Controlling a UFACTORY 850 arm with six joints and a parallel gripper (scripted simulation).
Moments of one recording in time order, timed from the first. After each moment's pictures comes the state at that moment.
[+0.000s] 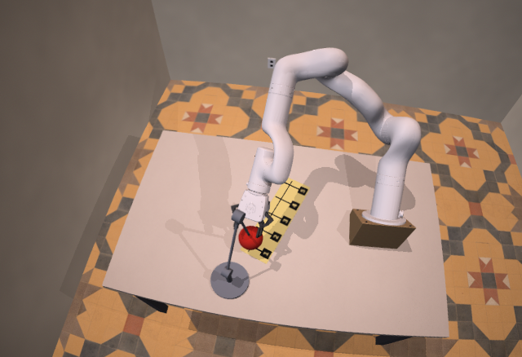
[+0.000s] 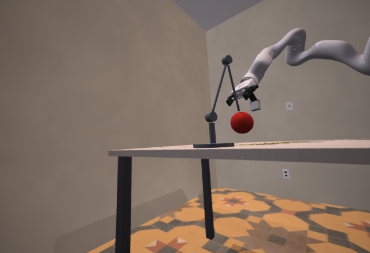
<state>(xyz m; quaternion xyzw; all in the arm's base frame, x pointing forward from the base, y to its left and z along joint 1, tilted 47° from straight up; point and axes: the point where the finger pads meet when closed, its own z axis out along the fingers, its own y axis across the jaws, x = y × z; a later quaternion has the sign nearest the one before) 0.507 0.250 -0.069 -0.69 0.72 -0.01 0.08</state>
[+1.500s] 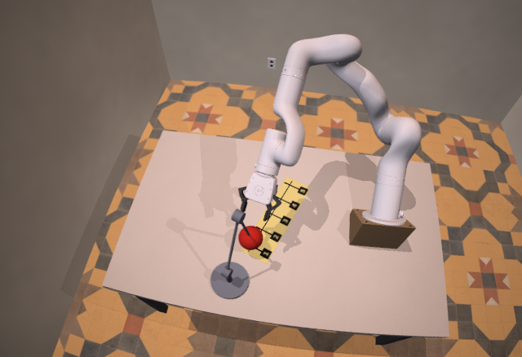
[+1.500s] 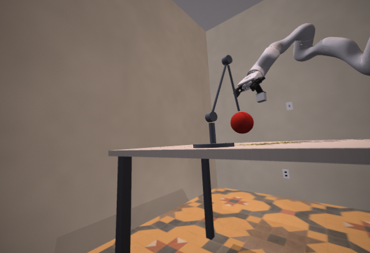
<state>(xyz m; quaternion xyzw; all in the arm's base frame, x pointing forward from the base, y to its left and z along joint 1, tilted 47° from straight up) 0.487 0.246 0.000 -0.69 0.72 -0.03 0.08</state>
